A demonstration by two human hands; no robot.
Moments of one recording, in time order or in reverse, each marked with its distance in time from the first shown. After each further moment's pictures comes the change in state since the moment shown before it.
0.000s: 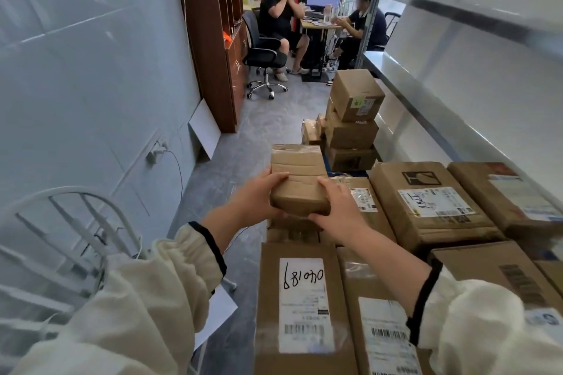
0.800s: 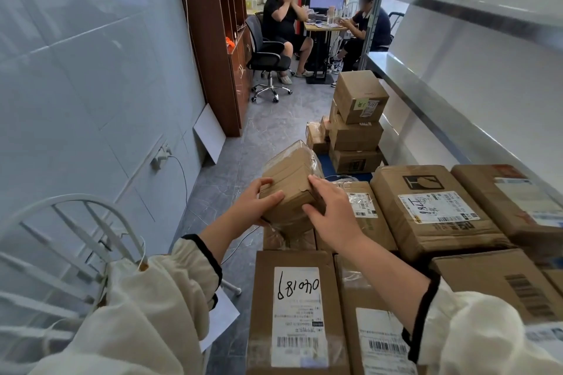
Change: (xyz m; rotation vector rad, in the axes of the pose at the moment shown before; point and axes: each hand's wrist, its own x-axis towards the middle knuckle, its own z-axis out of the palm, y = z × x) left_hand -0.001 0.014 0.003 -0.626 0.053 -0.429; right_hand 0.011 0.005 0.006 0.095 0.147 -0.202
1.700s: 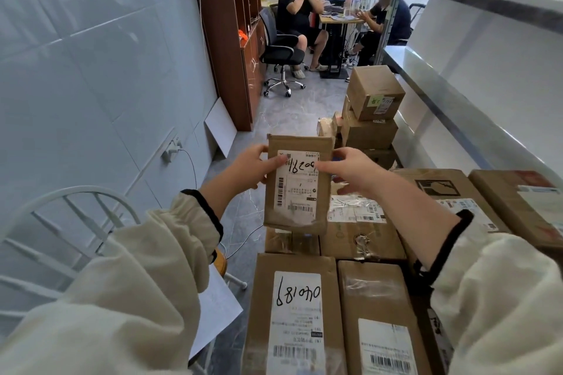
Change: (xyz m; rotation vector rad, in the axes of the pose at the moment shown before) left_hand 0.033 0.055 -0.028 0.284 0.076 0.075; right_hand 0.088 -0.002 -0.052 0.330 -0.333 0.497
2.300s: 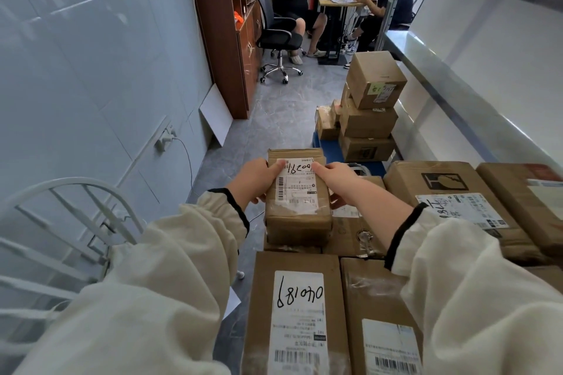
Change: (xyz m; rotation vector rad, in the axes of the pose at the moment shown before) left_hand 0.027 -0.027 0.036 0.235 -0.025 -0.245; right_hand 0.033 0.028 0.038 -0.022 0.017 0.217
